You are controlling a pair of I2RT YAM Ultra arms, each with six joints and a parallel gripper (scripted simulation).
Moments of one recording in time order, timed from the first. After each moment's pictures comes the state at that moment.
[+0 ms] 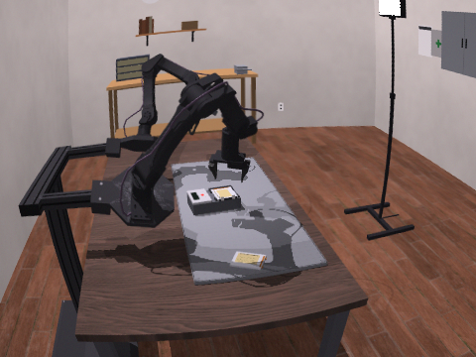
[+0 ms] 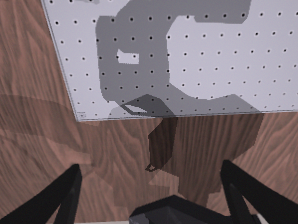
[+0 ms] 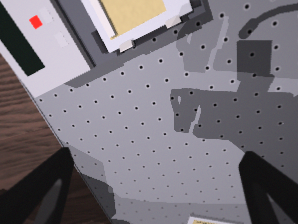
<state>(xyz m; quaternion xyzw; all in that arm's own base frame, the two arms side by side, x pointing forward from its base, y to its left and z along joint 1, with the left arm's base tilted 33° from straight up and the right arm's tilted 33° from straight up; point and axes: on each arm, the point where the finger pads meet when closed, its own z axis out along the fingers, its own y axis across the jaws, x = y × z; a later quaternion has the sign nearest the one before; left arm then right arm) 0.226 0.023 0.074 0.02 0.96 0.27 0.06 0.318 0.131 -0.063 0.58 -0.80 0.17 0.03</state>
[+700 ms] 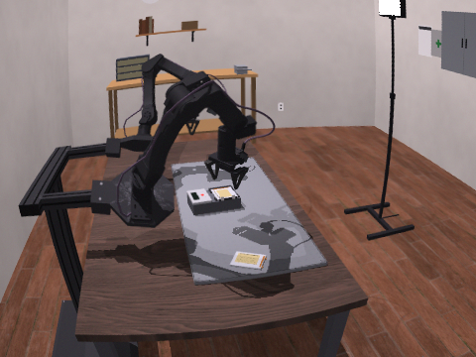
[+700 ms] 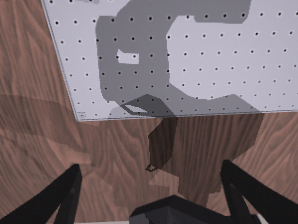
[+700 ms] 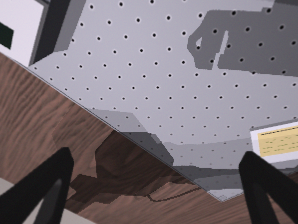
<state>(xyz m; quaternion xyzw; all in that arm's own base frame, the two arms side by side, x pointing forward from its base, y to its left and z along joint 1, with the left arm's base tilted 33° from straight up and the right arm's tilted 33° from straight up) 0.226 0.023 0.074 0.02 0.96 0.27 0.06 0.288 0.071 -0.006 0.34 -0.92 0.22 0.01</state>
